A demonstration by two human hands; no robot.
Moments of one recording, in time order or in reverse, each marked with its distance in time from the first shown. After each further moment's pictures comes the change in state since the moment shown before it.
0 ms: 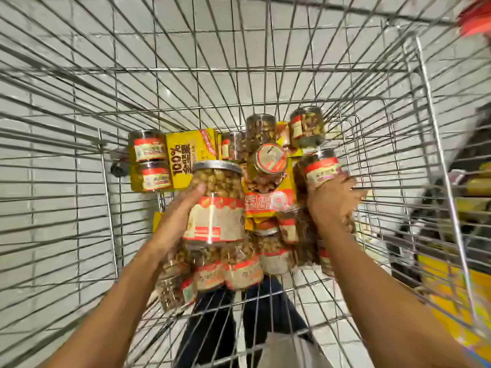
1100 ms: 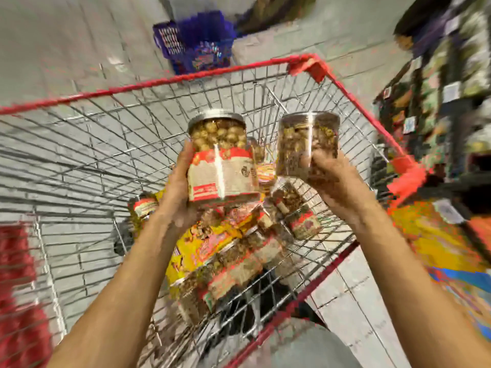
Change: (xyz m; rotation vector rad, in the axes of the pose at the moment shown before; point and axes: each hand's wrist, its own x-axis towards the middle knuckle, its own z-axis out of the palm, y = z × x) left_hand -0.129 0.109 0.081 -0.108 -0.470 0.128; right_hand -0.181 0.097 -0.176 1.840 -0.381 -0.329
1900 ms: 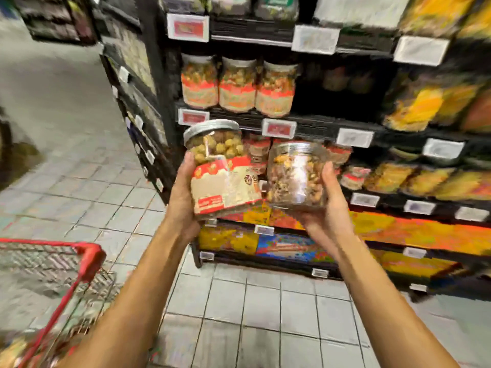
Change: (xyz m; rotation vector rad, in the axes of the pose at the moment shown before) left_hand -0.105 -0.286 0.507 0.269 -1.047 -0.141; right_hand -0.392 -0.132 -0.362 0.422 0.679 -0.748
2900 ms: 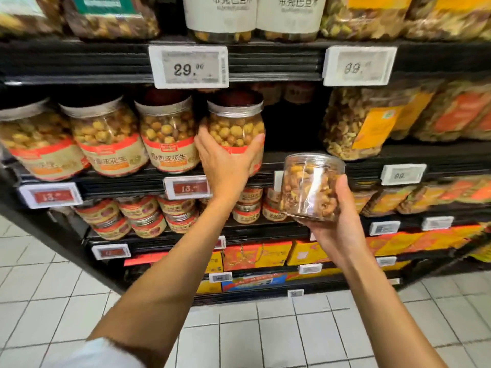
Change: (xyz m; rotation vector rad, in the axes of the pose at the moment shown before) left_hand 0.298 -0.116 0.160 0.936 0.356 0.396; right_hand 0.145 -0.114 -0.146 -0.068 0.282 -0.194
